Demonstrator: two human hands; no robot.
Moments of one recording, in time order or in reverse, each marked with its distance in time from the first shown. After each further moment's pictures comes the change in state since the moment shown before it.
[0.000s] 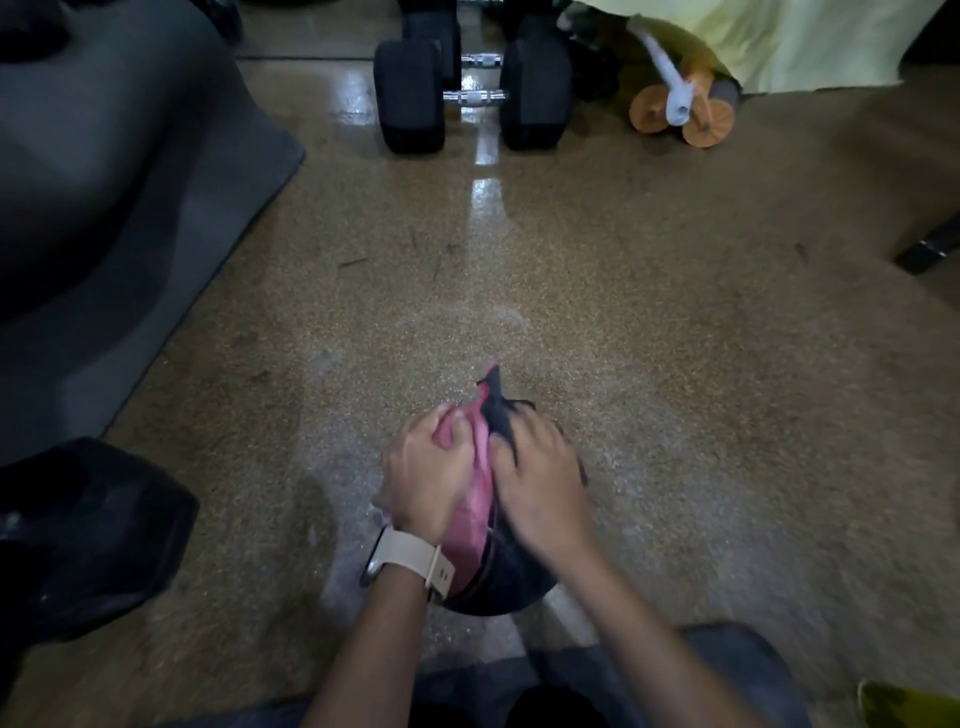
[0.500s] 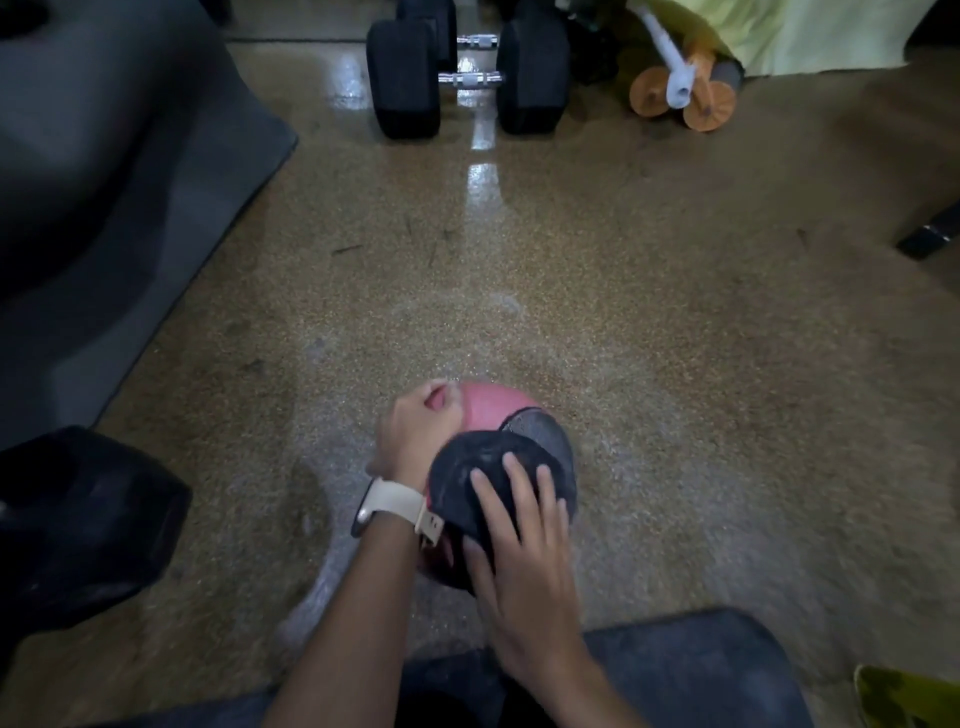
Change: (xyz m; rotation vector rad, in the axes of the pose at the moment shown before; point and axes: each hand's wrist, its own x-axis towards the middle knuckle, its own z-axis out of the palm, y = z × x) left_hand 0.031 0.008 -0.001 0.067 -0.105 -0.092; right_hand -0.088 0.004 0.015 -0.027 0.077 -0.182
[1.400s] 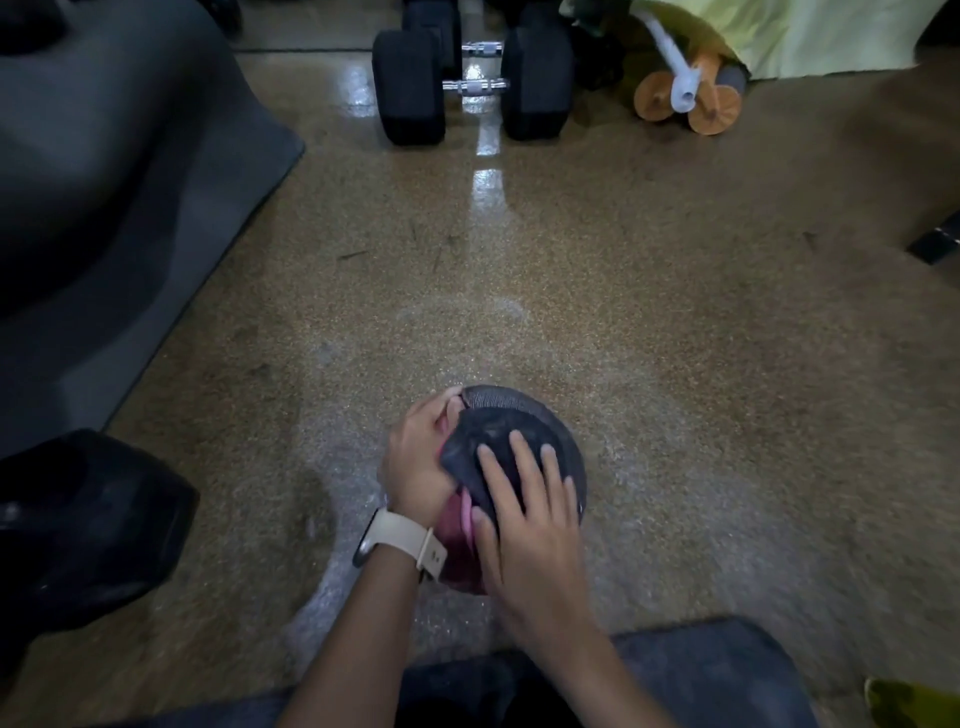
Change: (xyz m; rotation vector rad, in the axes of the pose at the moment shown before) left_hand -0.021 -0.021 0.009 -0.087 0.066 0.302; right_hand 0.025 0.002 -0.012 -0.062 -0.024 0.041
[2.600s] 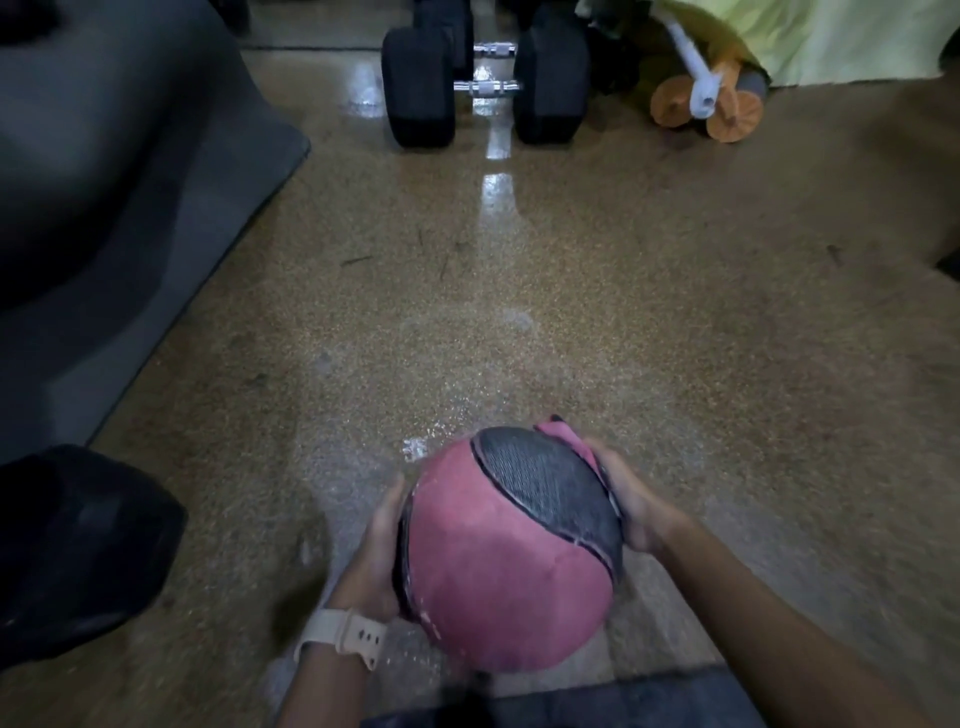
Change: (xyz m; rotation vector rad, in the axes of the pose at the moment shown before) left_hand -0.024 -0.022 -0.022 -0.739 -0.270 -0.730; right_hand 0.107 0.100 -0.003 1.148 -0.561 0.760
